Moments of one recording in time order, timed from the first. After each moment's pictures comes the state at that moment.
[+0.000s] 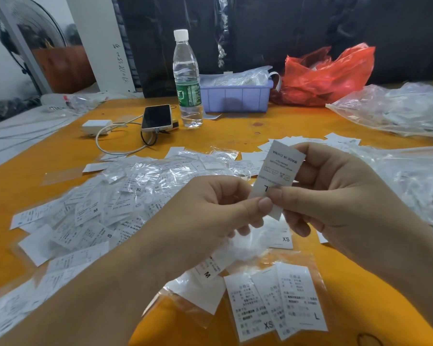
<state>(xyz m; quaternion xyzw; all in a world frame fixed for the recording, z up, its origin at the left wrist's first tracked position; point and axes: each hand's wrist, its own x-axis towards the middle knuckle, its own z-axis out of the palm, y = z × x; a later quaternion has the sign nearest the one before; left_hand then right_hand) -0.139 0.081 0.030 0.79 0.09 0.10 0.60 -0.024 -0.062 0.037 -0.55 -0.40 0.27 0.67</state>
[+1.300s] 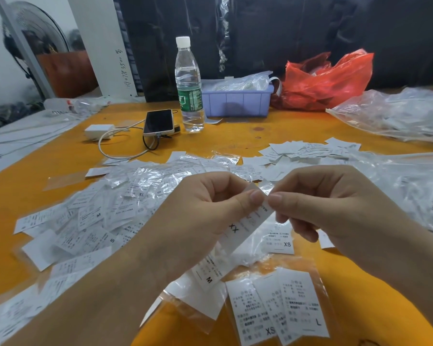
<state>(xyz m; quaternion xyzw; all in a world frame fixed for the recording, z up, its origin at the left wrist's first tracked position) -0.140 0.079 0.035 0.76 0.12 0.17 0.61 -0.017 -0.066 0.036 -0.63 -0.45 0.24 0.58</state>
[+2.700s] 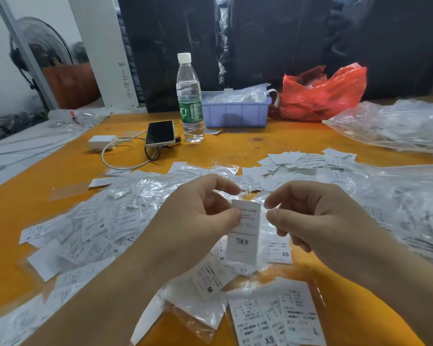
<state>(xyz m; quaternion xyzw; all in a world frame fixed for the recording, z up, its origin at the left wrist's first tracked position) -0.140 0.096 0.026 0.84 0.15 0.20 0.49 -0.016 -0.063 0.027 -0.71 -0.41 0.18 0.55</state>
